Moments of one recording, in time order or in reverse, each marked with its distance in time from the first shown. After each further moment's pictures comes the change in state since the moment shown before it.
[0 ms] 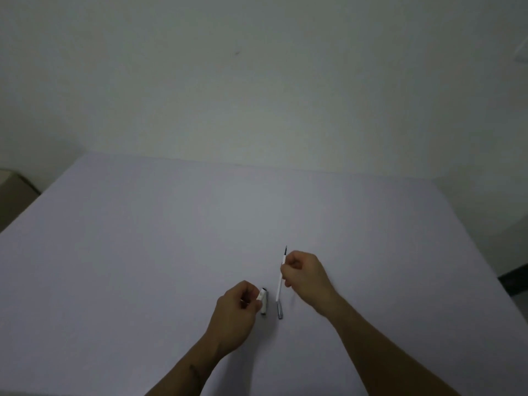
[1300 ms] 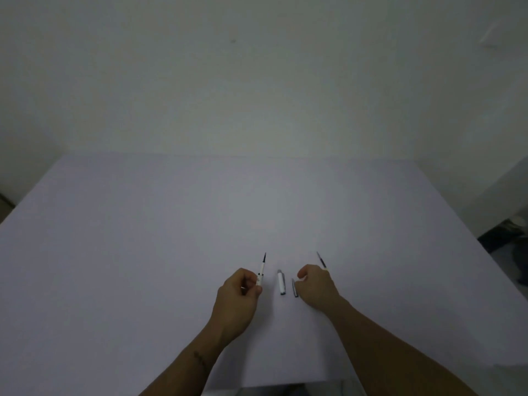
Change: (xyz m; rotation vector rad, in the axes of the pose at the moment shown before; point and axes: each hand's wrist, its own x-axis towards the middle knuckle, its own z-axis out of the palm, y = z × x) left_hand -0.003 -0.039 -0.048 -0.151 -0.072 0.024; right_hand -0.020 0.052 0.058 -0.447 0.115 0.311
